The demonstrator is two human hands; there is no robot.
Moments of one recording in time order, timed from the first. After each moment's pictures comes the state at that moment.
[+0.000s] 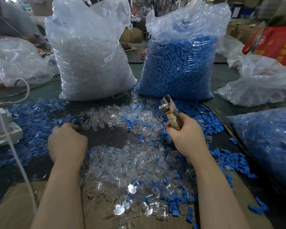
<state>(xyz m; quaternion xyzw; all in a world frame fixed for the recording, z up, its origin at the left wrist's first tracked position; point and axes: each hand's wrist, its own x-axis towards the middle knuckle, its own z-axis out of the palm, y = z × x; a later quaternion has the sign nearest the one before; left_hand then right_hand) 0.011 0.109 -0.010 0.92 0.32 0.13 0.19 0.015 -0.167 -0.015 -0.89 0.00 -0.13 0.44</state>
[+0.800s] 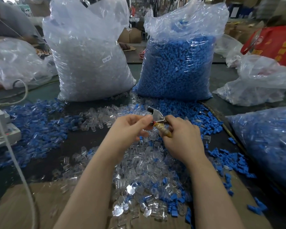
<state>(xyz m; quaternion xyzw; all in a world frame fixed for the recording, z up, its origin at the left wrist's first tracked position) 0.006 0.011 0.016 0.75 -0.01 -0.08 0.66 0.013 -0.160 -0.015 -0.97 -0.04 -0.15 0.20</state>
